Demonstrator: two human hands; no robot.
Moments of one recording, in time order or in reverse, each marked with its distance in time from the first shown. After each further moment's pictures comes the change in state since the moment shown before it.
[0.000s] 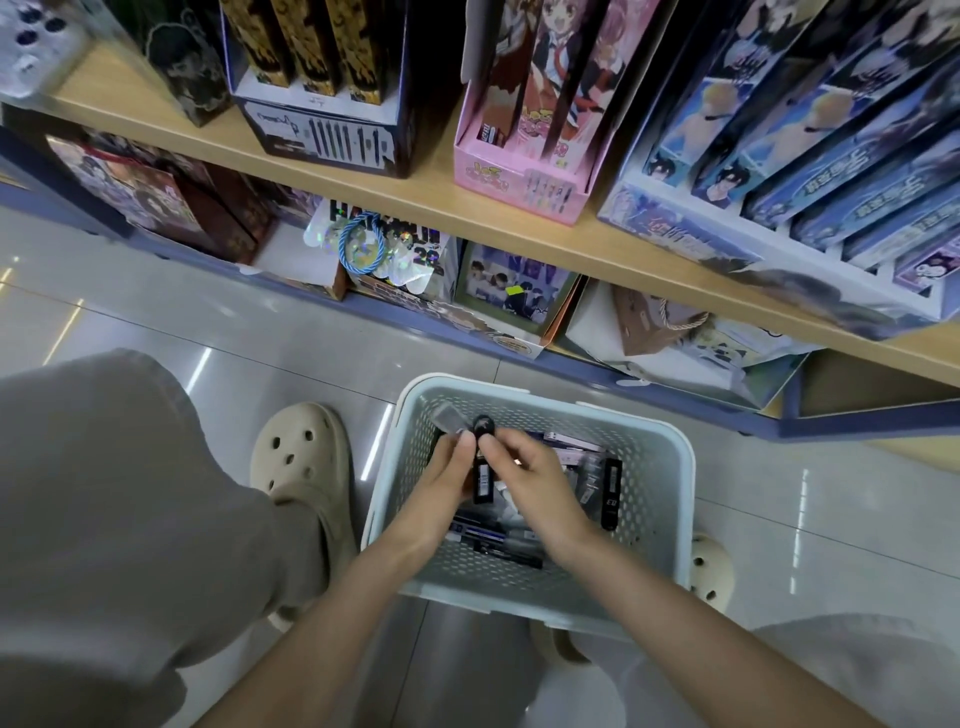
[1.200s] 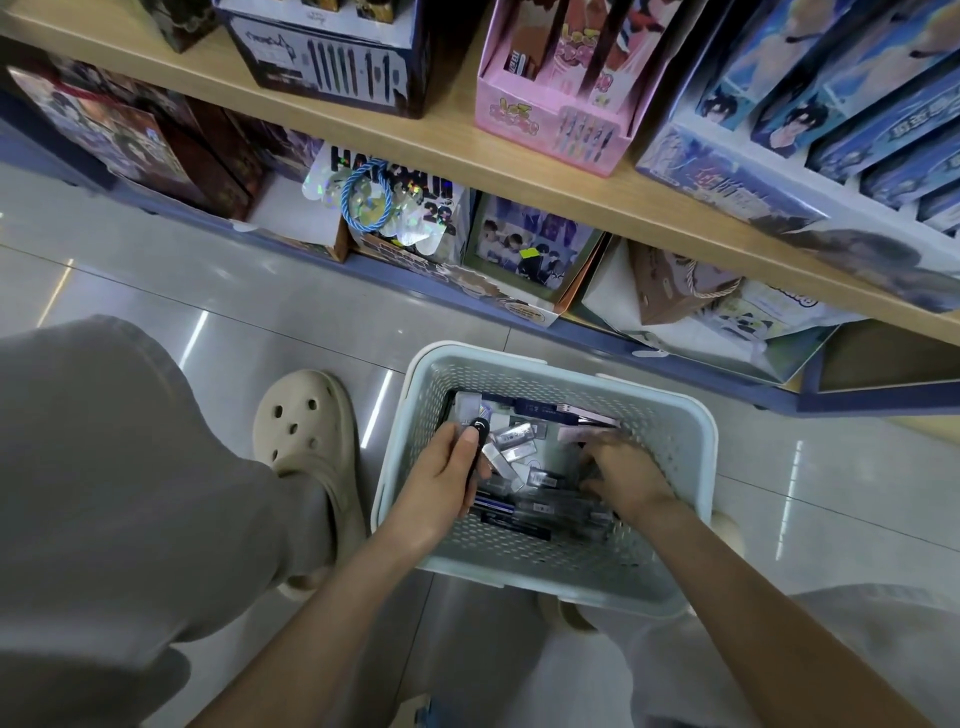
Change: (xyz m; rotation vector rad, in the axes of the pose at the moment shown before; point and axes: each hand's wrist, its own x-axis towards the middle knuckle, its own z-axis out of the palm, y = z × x) left_hand -0.013 -0.001 -0.003 0.111 0.113 0.048; right_hand 0.023 0.096 -0.097 -1.233 -0.205 0.120
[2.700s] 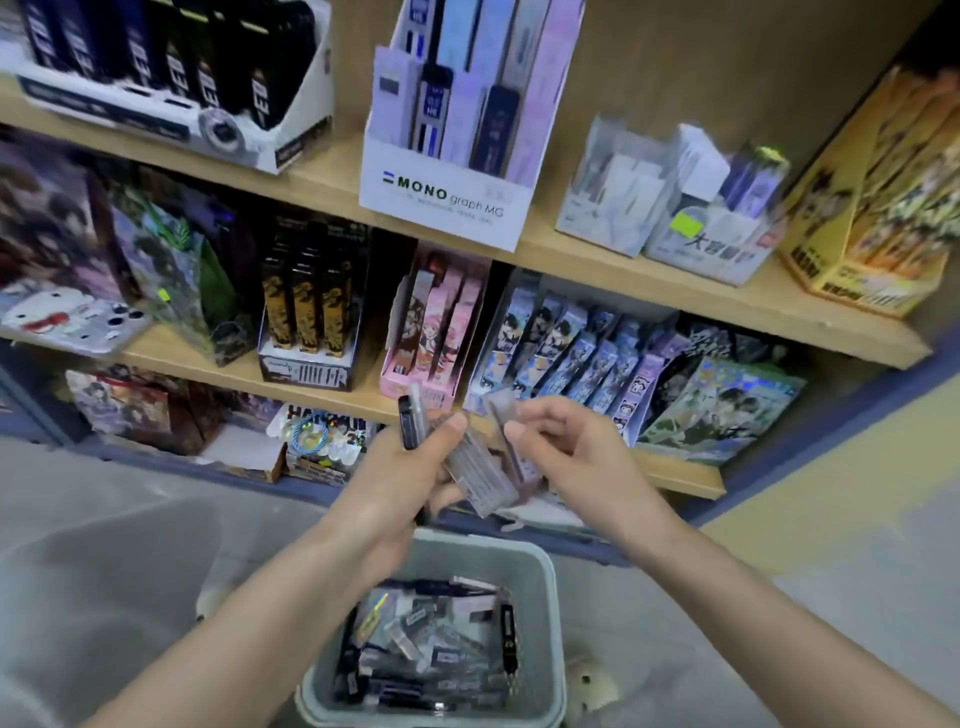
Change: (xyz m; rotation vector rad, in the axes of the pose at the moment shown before) left_hand -0.133 0.220 0.022 -0.367 -0.163 0.299; right_hand -0.217 -0.143 -0.259 0.873 0.681 -0.343
